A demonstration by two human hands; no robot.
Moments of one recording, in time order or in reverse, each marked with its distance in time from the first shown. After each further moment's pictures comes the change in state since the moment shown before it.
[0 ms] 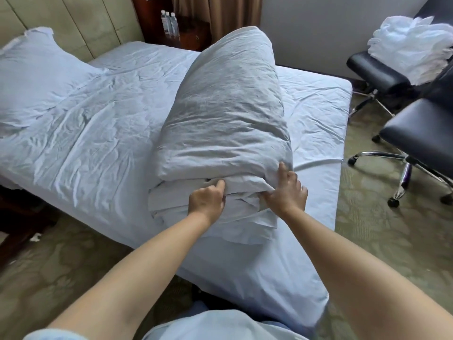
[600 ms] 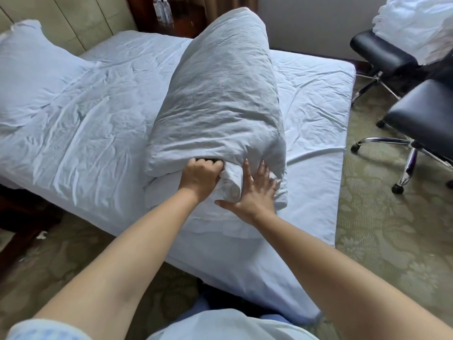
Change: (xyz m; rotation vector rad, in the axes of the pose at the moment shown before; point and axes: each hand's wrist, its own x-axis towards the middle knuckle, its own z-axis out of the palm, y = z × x) left_hand 0.044 -0.023 -0.020 0.085 0.389 0.367; right_hand -0.027 -0.044 0.035 -0.031 -0.167 -0.214
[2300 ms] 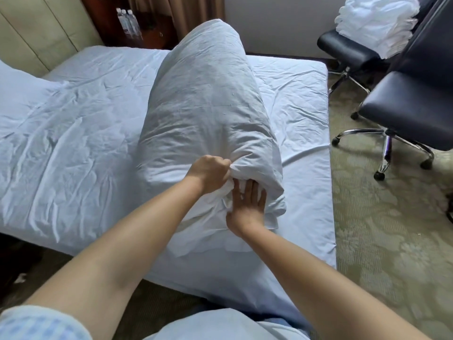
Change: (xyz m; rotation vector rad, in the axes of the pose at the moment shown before) left_hand 0.066 -0.013 -0.009 -0.106 -0.294 0.137; right_hand 0.025 -0.018 0.034 -0.195 -0.086 0.128
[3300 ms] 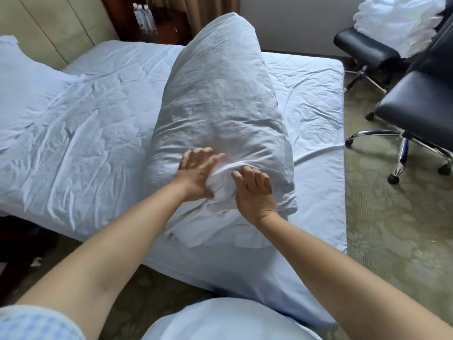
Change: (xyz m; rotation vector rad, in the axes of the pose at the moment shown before) left_hand -0.052 -0.055 0.022 -0.140 -0.164 -0.191; right_hand 0.009 -0.006 -0.015 -0.085 0.866 -0.446
